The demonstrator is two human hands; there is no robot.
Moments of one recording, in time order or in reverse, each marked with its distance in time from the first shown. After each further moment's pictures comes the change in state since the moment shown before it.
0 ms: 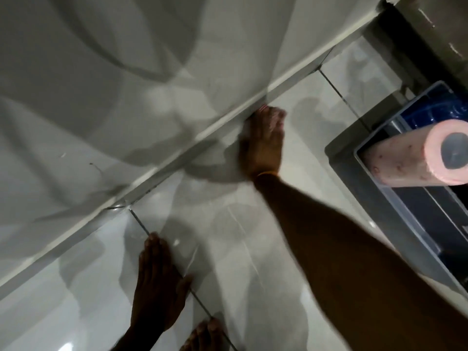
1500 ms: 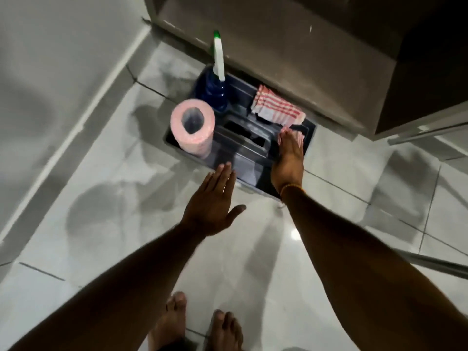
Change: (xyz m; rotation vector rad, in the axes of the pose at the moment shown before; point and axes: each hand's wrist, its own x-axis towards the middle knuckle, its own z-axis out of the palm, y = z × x) left_hand 0.063 0.424 -0.078 0.221 -0.133 0.872; right_hand -0.198 0.340 -0.234 0.307 0.238 0.591
